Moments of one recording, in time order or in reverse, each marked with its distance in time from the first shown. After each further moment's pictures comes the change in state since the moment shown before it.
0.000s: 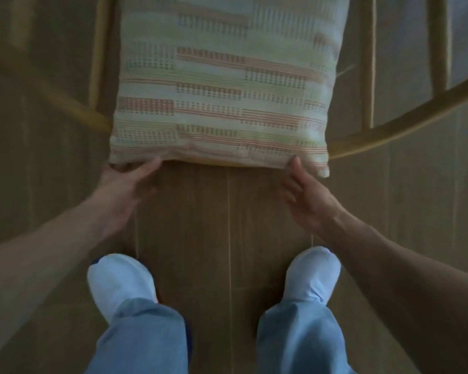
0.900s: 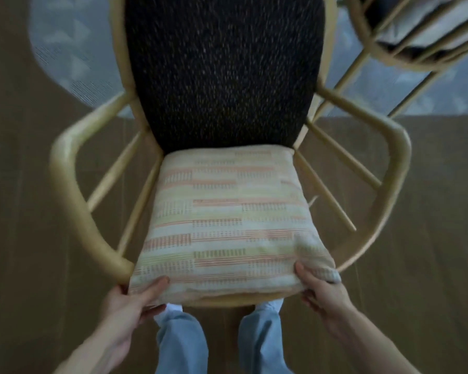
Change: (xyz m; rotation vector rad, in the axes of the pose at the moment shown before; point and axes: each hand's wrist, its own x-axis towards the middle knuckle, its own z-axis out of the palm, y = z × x) left_hand -0.363 0.199 -0.001 0.044 0.105 -0.134; right_hand -0.388 -0.182 0.054 -0.179 0.399 0.097
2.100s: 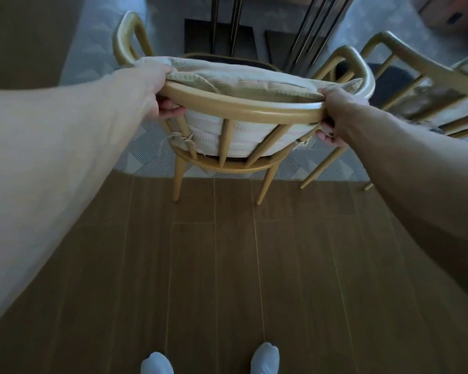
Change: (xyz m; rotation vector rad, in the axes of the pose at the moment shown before) left_hand 0.016 0.501 0.125 0.020 0.030 0.337; right_hand -0.082 -0.449 0.163 -0.147 0.252 -0.563
